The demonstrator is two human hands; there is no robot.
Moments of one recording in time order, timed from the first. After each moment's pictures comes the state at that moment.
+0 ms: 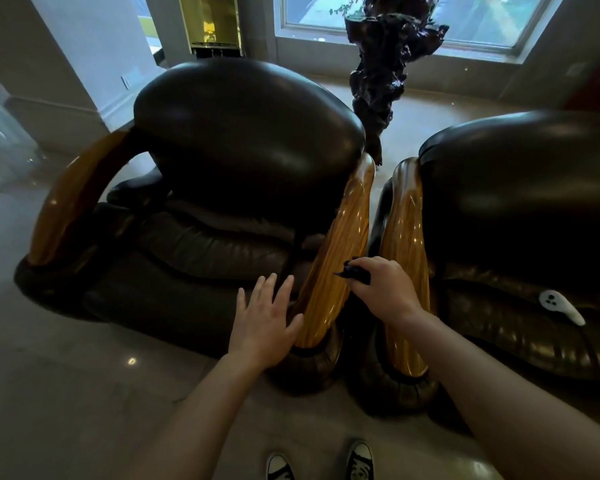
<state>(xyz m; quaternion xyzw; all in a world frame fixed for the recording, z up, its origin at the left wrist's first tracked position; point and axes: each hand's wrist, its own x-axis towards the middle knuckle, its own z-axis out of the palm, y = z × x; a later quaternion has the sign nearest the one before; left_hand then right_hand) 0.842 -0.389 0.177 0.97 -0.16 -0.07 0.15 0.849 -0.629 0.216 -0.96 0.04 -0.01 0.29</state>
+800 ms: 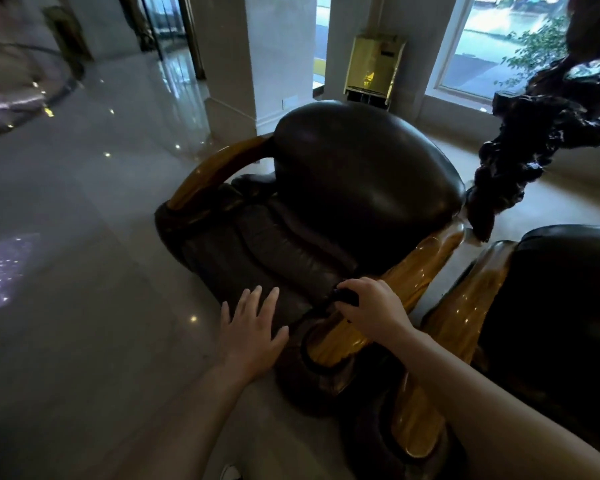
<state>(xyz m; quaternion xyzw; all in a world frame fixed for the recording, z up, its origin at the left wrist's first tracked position) 0.740 -0.413 0.222 0.98 0.13 -0.02 0.14 0.857 -0.624 0.261 -0.94 -0.23 0.06 0.25</state>
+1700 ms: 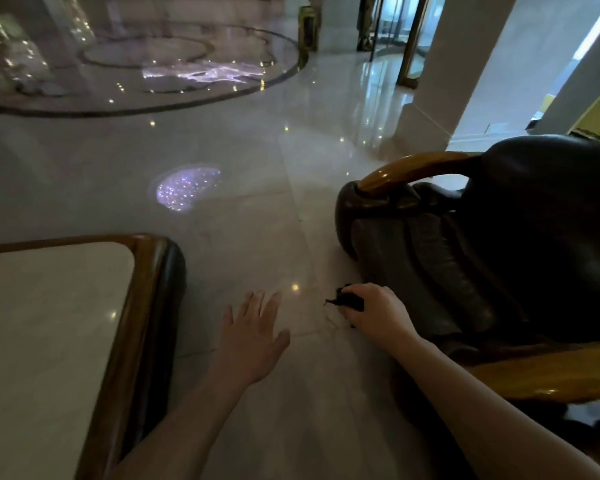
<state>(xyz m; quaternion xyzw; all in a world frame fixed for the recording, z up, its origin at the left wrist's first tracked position) 0.390 -0.257 0.232 0.92 0.39 0.00 0.08 0.607 -0.369 0.274 -0.82 -0.49 0.15 0.24</state>
